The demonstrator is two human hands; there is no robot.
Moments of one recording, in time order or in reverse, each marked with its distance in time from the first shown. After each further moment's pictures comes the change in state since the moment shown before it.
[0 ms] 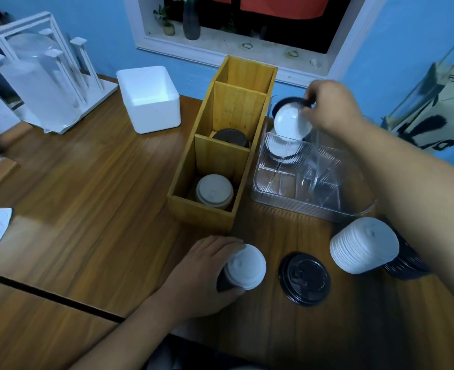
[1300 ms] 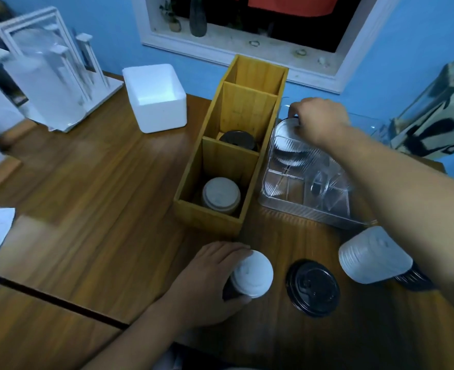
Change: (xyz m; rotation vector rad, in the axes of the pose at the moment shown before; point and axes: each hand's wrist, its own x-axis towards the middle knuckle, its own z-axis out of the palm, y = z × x) left_hand 0.001 -0.005 0.002 0.012 -0.019 0.020; right_hand 0.000 -0.027 0.027 -0.418 -0.158 -0.219
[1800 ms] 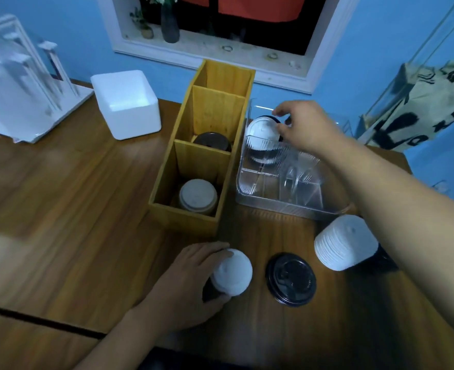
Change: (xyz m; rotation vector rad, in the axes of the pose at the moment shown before) left_hand -0.003 0.003 -0.003 -0.004 -0.001 0.025; right_hand -0.049 0.017 -0.016 0.433 0.089 0.096
